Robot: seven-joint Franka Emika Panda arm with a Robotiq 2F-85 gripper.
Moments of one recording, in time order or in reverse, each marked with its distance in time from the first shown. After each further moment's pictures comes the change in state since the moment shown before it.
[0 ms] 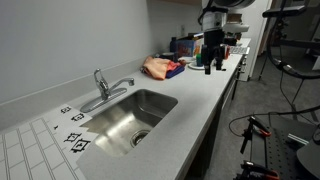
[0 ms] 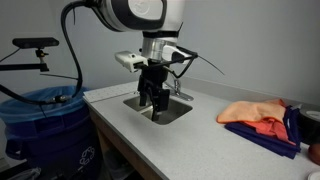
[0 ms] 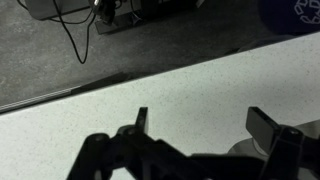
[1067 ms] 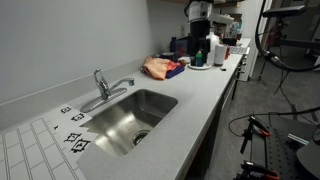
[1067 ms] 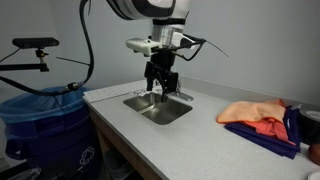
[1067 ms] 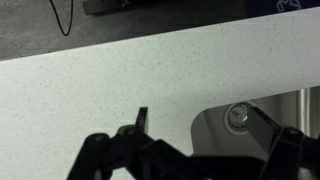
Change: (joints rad) arm 0.031 0.104 0.021 0.189 0.055 -0.055 -0.052
